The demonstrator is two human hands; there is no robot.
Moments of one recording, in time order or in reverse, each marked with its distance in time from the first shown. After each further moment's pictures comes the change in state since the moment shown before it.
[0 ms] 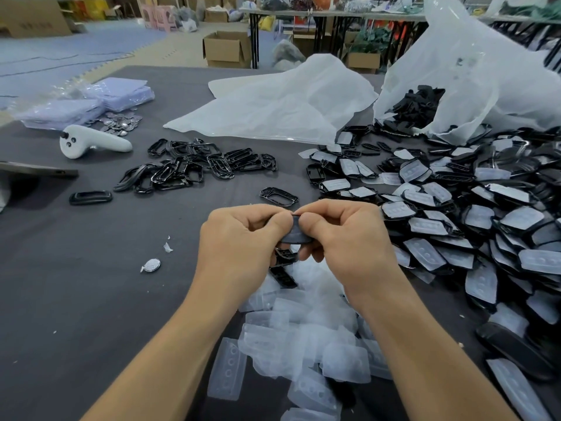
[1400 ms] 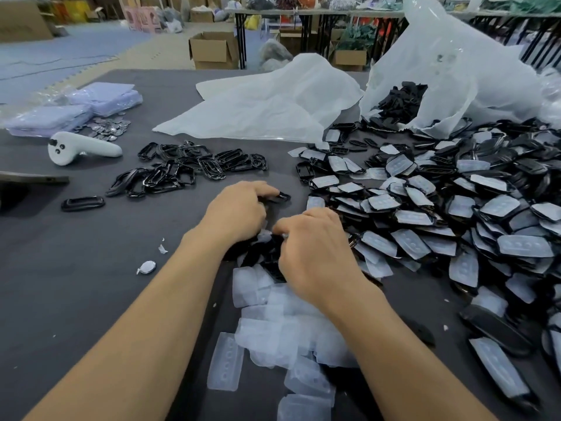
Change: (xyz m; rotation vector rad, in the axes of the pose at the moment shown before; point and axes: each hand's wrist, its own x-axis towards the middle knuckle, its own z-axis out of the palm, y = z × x) left_hand 0.087 -0.022 0.003 0.787 -0.296 0.069; right_hand -0.001 0.021 0.019 -1.071 -0.057 -0.313
